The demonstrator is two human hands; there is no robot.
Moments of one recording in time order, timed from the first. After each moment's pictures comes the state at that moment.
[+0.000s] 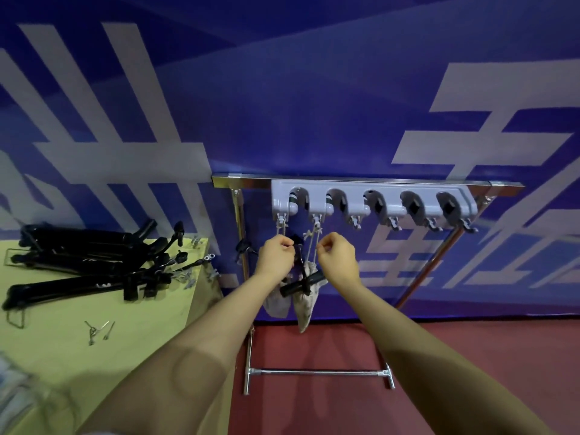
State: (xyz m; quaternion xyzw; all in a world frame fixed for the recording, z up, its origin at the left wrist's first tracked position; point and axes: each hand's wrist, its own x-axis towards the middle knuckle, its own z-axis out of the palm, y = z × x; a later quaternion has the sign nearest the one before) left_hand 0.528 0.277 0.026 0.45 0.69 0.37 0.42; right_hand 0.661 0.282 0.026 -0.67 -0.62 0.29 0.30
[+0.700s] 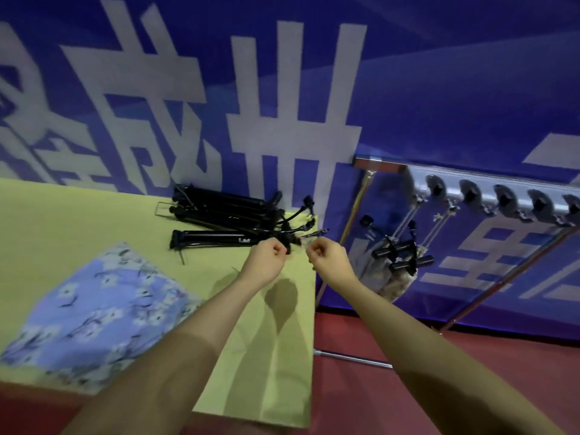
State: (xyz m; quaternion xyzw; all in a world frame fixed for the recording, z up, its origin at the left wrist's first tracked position) left_hand 0.242 0.105 0.035 0.51 0.73 0.31 0.32; right_hand 0.387 0.146 0.024 -0.57 -0.70 0.34 0.25
